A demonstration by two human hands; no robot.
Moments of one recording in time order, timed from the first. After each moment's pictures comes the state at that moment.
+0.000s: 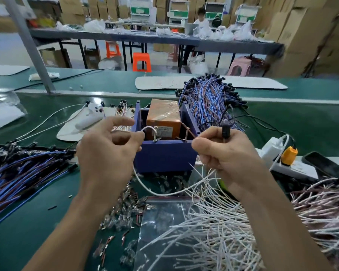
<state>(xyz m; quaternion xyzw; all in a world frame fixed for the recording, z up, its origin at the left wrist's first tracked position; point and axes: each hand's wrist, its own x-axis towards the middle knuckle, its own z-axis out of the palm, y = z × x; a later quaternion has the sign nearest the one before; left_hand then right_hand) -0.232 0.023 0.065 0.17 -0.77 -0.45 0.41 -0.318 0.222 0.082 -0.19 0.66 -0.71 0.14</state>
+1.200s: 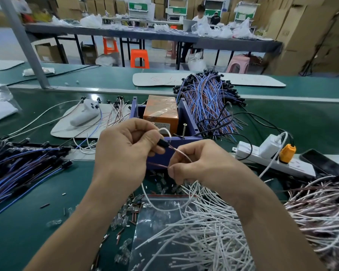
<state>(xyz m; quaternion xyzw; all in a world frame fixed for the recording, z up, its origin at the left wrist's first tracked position) -0.239 0.046 0.068 0.10 -0.73 -0.60 0.31 -0.307 0.210 0.079 -0.28 0.75 -0.54 0.27</state>
